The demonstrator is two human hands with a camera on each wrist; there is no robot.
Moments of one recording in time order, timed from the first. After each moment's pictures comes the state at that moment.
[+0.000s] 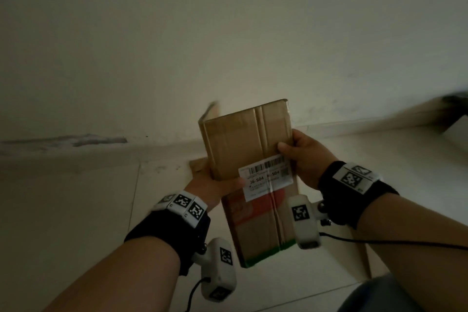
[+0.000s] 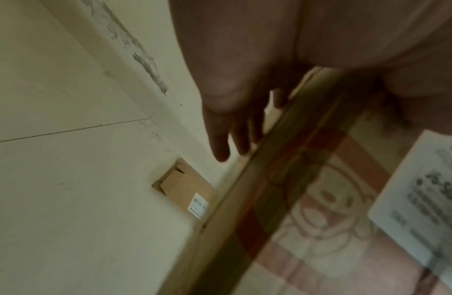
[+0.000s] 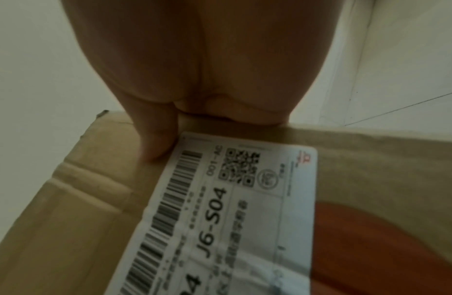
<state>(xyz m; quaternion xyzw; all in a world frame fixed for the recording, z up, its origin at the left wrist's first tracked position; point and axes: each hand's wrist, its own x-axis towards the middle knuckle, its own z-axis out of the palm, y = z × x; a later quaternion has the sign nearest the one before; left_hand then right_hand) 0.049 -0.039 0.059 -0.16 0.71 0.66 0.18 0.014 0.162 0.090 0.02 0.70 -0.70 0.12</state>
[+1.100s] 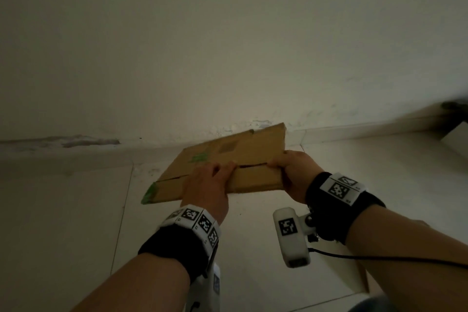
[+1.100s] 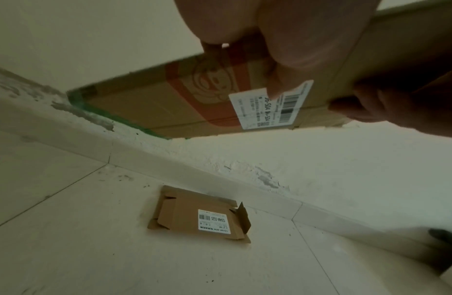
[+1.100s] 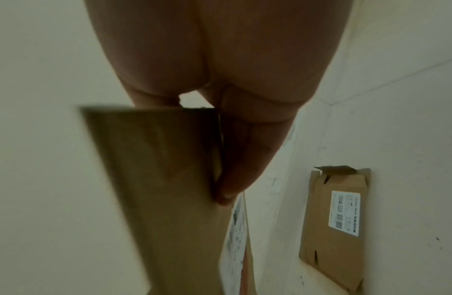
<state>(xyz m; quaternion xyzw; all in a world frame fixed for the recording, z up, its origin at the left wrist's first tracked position) 0.040 -0.023 0.042 0.04 0.99 0.16 0.03 0.007 0.150 0.082 0.18 0.65 -0.72 0.16</state>
